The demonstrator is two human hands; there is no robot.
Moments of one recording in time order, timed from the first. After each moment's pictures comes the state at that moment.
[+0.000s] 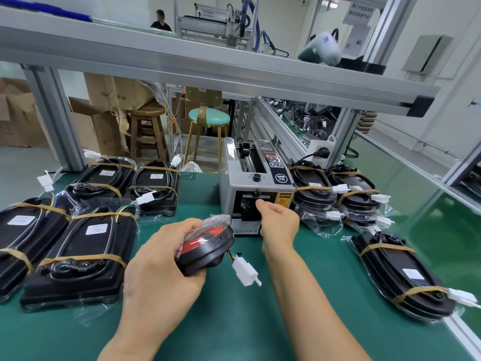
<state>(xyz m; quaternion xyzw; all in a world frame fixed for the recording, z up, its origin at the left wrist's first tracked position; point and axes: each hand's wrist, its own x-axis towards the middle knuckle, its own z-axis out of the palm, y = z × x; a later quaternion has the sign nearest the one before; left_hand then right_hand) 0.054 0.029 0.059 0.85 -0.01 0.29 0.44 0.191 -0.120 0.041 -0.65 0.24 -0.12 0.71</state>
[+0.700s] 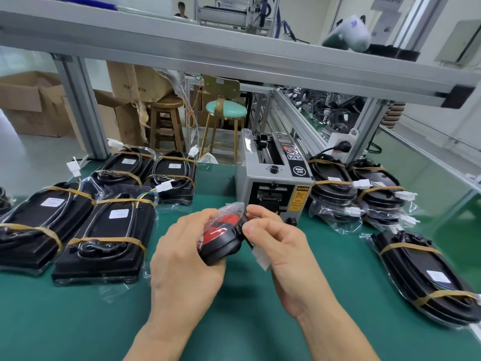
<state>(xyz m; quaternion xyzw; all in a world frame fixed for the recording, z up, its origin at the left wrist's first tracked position) 0.052 0.014 0.054 0.85 0.02 0.33 0.41 0.083 -0.117 0.081 -0.66 -0.05 0.07 0.75</state>
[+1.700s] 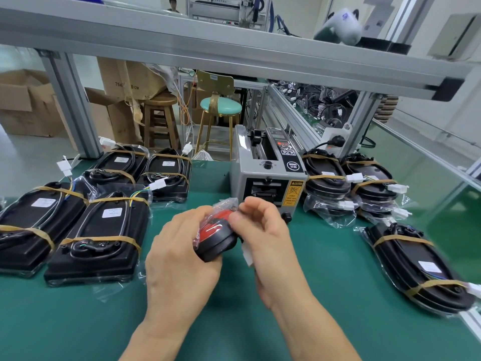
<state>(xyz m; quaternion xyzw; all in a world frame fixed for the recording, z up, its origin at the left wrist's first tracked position) 0.054 0.013 0.053 0.85 0.03 0.34 0.39 0.089 -0.100 0.067 -0.65 -0.02 0.03 0.76</state>
